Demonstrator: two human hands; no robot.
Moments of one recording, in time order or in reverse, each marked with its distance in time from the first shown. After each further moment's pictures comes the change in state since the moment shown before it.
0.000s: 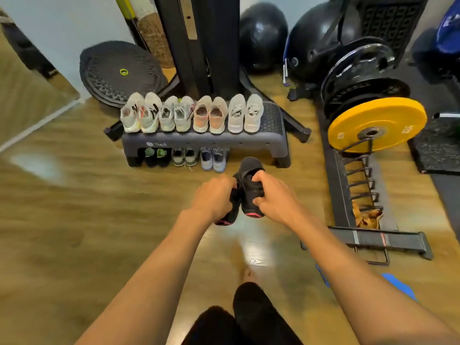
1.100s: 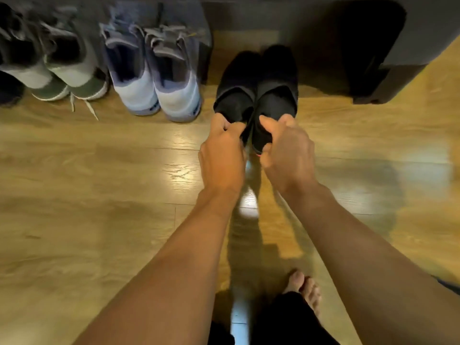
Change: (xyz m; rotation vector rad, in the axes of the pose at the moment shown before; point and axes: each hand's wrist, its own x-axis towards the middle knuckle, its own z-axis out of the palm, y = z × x) left_hand 0.577 -0.260 0.516 -0.378 0.413 -0.183; right_hand 0.509 0.382 0.455 -0.084 0.135 0.222
